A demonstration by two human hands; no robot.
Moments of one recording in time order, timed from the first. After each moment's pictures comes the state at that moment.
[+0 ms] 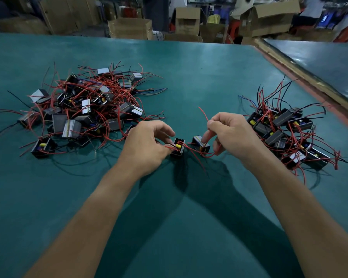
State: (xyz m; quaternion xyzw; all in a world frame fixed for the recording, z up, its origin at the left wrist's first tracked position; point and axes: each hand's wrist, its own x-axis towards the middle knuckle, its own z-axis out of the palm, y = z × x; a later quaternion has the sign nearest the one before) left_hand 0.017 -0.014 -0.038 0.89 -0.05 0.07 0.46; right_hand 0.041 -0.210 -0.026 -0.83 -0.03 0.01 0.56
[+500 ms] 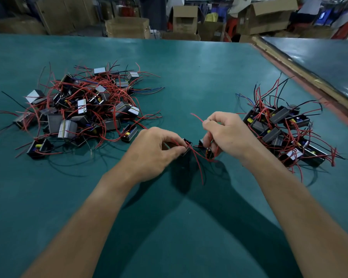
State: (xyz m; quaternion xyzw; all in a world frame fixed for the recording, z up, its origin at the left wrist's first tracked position) left_hand 0.017 -0.020 -0.046 0.90 -0.15 0.04 0.40; right_hand 0.041 -0.209 -0.027 -0.85 -0.01 0.01 0.53
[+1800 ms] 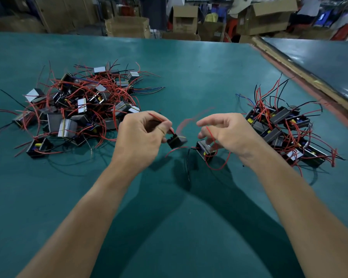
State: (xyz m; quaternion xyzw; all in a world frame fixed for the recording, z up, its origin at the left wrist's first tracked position) left_hand 0.017 -0.020 -0.033 0.80 -0.05 0.17 0.57; right_hand 0.046 -0.217 -0.033 -0.80 -0.01 0.04 0.60
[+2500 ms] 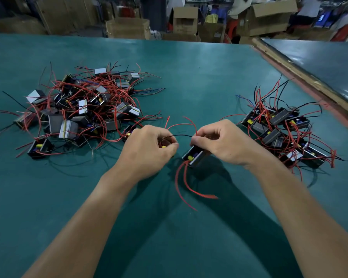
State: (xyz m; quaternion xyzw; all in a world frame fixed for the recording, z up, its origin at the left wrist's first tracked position) left_hand 0.015 -0.018 -0.041 0.93 -0.07 0.09 0.36; right_hand 0.042 -0.216 -0.038 -0.88 -0.16 0.04 0.45
